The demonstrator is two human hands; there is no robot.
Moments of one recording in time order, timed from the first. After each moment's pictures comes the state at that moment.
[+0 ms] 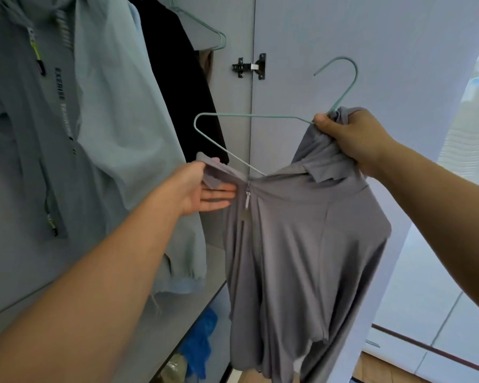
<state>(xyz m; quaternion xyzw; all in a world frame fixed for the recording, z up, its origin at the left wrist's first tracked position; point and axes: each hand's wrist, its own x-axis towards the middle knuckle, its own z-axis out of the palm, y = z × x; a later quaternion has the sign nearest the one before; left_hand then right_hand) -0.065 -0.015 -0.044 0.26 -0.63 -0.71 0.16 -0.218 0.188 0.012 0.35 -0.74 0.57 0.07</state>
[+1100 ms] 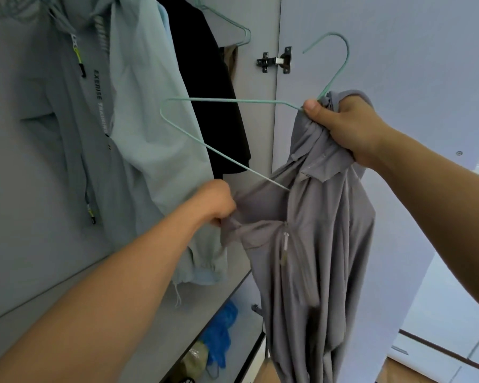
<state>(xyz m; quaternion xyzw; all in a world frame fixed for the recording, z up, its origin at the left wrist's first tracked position) -0.056 -0.010 -0.071 0.34 -0.91 -0.20 0.10 -0.196 0.154 0.016 0.45 -0.68 0.58 0.01</state>
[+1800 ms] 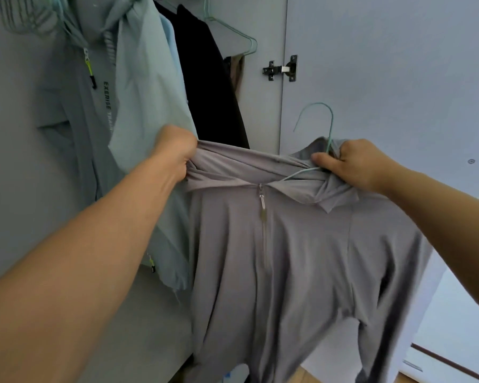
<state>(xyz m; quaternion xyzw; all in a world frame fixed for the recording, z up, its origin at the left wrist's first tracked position) -0.045 -0.068 0.004 0.37 -0.66 -0.49 0.44 -0.214 0.169 -0.009 0.47 -0.84 0.23 0.15</state>
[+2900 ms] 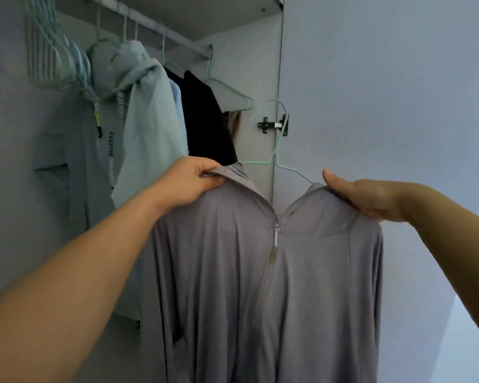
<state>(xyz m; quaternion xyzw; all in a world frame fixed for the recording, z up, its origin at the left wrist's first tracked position) -0.035 -0.059 0.031 0.06 -0.89 -0.27 0.36 -0.226 0.188 0.044 0.37 -0.84 0.34 -0.22</state>
